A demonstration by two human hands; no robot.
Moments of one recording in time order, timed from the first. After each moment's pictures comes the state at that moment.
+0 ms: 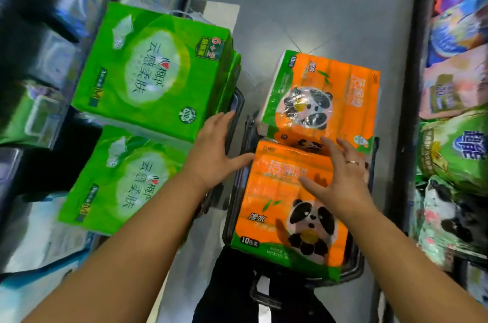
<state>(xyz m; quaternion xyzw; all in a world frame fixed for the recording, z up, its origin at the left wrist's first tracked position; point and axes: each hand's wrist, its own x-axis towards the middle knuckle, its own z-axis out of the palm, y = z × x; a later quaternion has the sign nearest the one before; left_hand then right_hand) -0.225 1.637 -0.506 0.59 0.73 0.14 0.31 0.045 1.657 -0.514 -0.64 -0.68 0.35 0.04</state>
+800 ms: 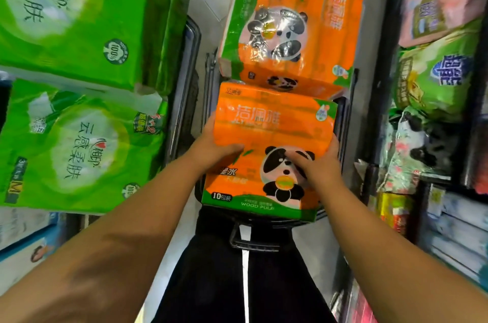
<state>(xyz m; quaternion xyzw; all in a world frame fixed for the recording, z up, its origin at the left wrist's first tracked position) -0.159 1.588 -0.611 0.28 0.66 0.19 0.67 0.086 1.590 -0.600 -0.78 -0.31 0.53 0.10</state>
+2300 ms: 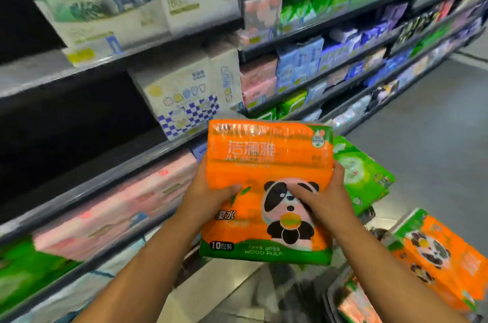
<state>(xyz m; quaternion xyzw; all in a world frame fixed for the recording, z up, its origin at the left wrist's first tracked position) -0.405 1.202 -0.142 0.21 0.76 0.57 0.23 -0.256 1.404 -0.153 -0.36 -0.74 0.54 0.18</state>
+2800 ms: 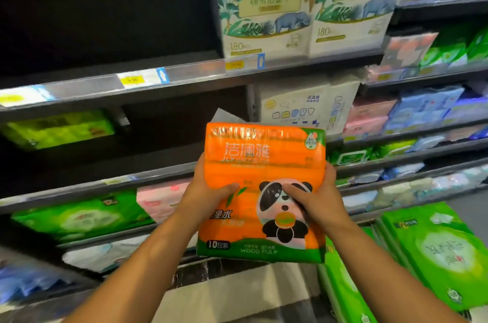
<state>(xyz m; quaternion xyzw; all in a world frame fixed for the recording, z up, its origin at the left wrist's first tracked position) -0.470 1.049 -0.111 0.03 0.81 0.58 0.10 -0.417 1.288 -0.121 -0.18 -0.79 0.58 0.05</state>
